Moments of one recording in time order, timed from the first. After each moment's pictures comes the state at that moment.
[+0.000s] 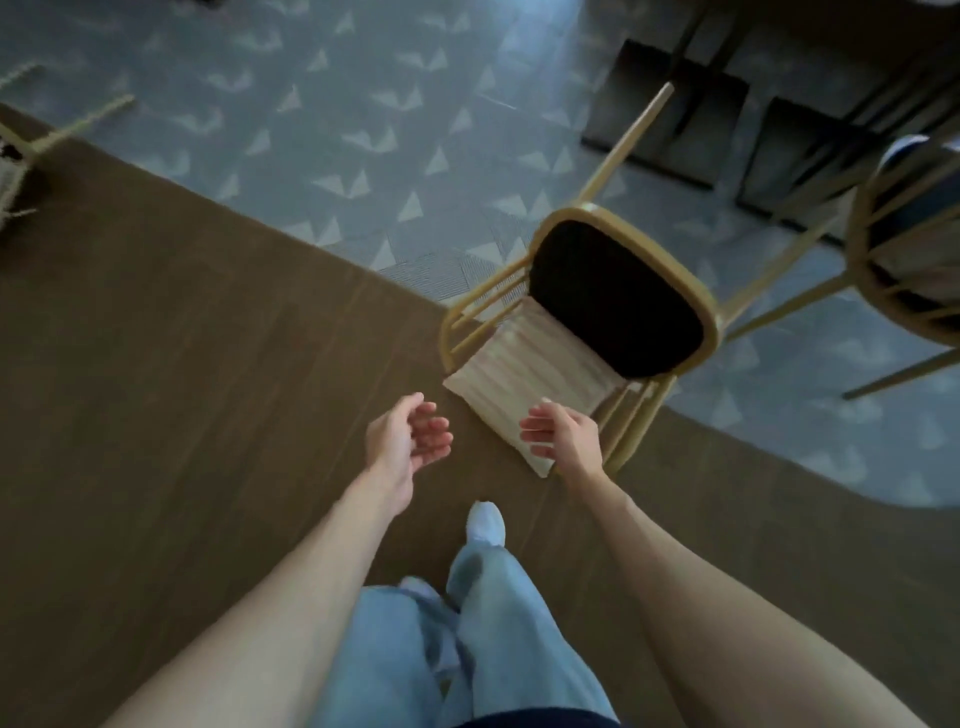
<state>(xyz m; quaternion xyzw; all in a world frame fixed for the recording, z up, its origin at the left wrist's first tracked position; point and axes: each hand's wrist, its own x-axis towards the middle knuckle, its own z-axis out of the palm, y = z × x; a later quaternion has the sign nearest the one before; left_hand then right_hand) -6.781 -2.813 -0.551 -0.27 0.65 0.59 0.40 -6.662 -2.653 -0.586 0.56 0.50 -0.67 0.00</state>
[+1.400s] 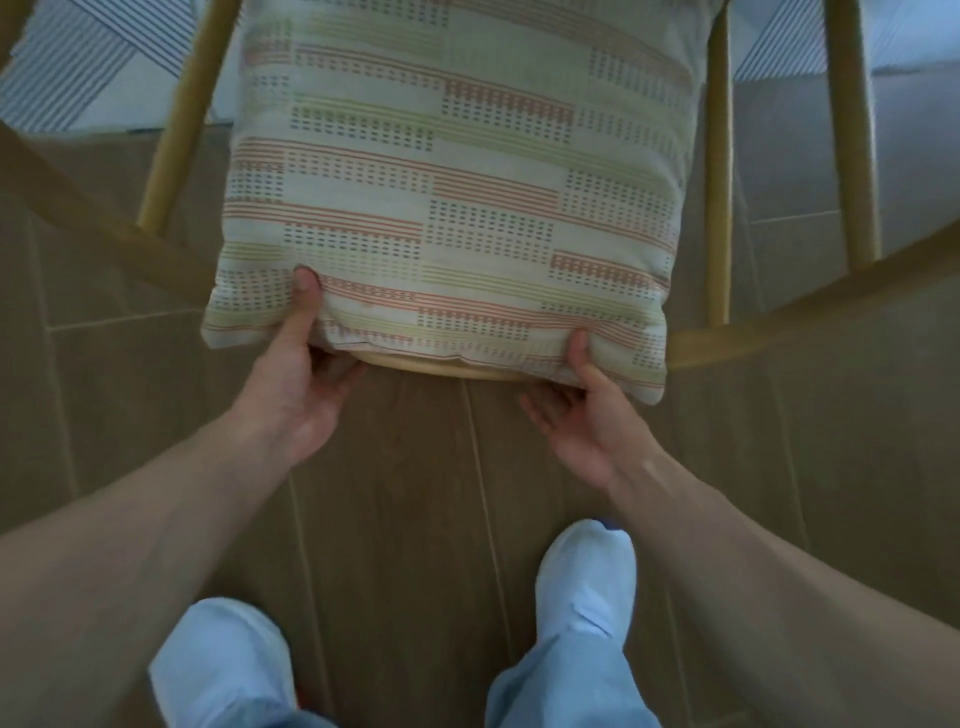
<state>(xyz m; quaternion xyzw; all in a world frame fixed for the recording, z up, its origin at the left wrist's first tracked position) -6.875 -2.733 -1.196 -0.07 0.60 0.53 0.59 -6.634 -2.685 -1.192 0.62 0.05 -0.72 -0.29</state>
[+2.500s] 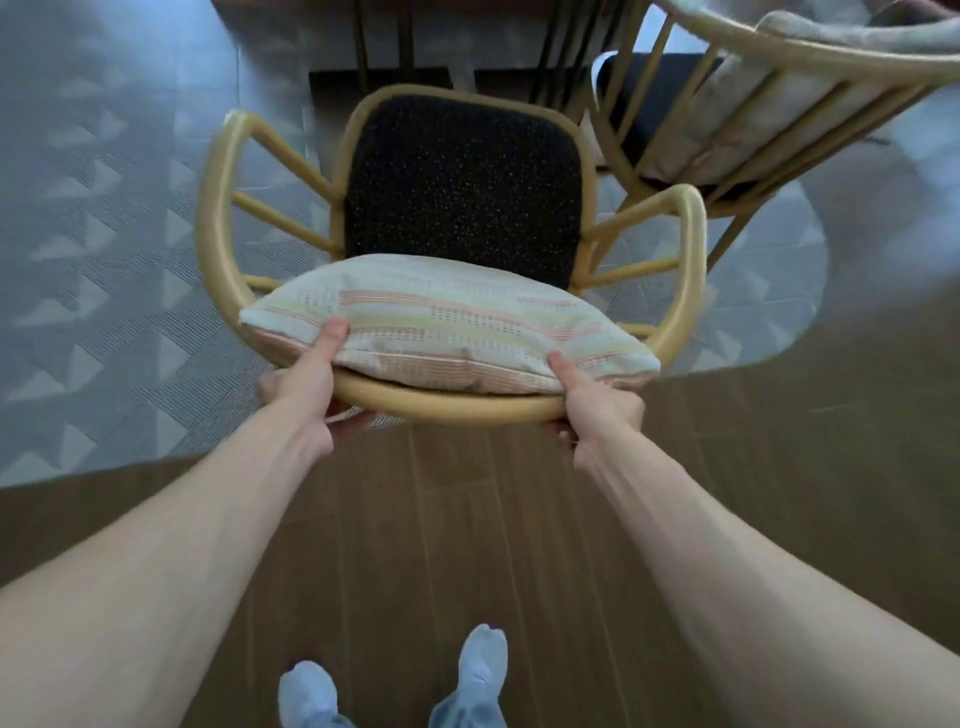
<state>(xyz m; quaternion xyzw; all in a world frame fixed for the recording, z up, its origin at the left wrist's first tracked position) -6.888 -2.522 -0.606 -0.12 0.73 0.50 0.45 -6.657 -2.462 -0.611 0.79 0.17 -0.52 -0.27</state>
